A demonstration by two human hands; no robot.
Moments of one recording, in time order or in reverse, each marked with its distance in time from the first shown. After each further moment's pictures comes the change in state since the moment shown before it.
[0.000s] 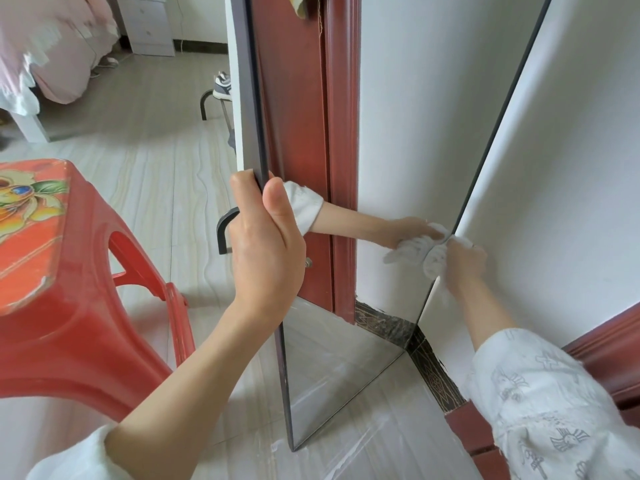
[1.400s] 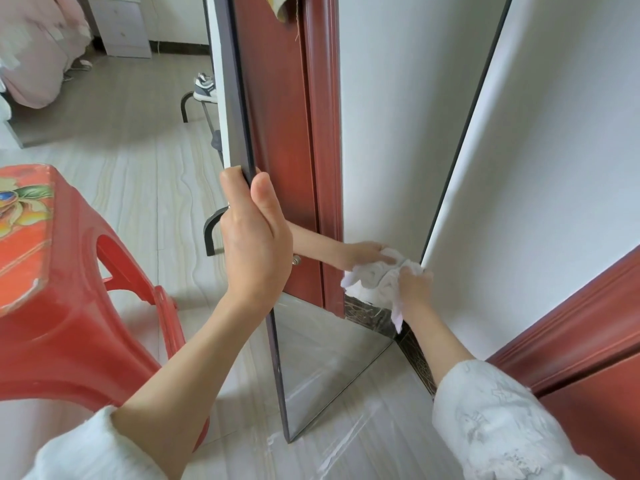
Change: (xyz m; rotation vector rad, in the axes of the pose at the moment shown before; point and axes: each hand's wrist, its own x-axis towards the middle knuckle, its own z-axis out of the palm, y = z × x) left_hand -0.001 0.006 -0.002 -0.029 -0.035 -0.043; right_hand -0.075 0.037 -0.002 -0.171 -0.157 0.133
